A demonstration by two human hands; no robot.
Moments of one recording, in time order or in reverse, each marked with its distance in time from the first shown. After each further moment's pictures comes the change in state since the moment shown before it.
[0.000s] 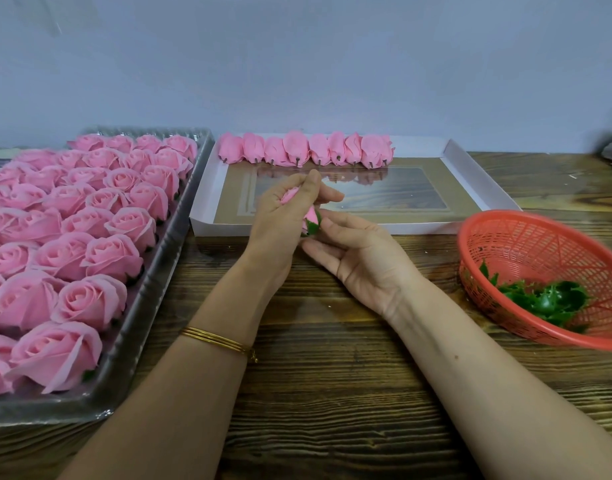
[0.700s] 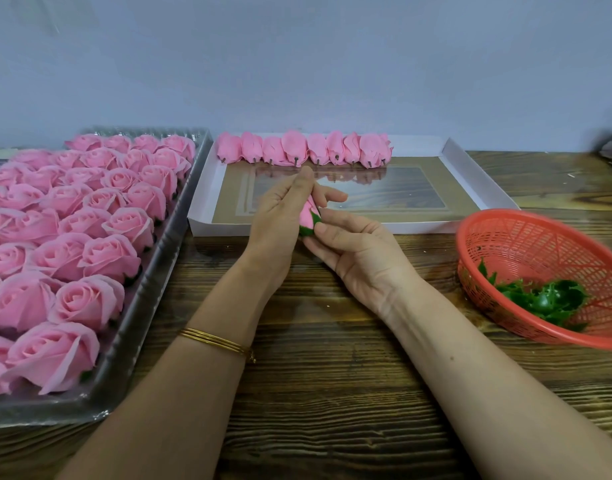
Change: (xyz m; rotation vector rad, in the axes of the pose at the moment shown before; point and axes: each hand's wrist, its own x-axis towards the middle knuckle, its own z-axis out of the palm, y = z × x) left_hand -0.002 0.003 0.001 0.006 -0.026 -0.022; right_hand 0.000 0.002 0.002 0.018 0.067 -0.063
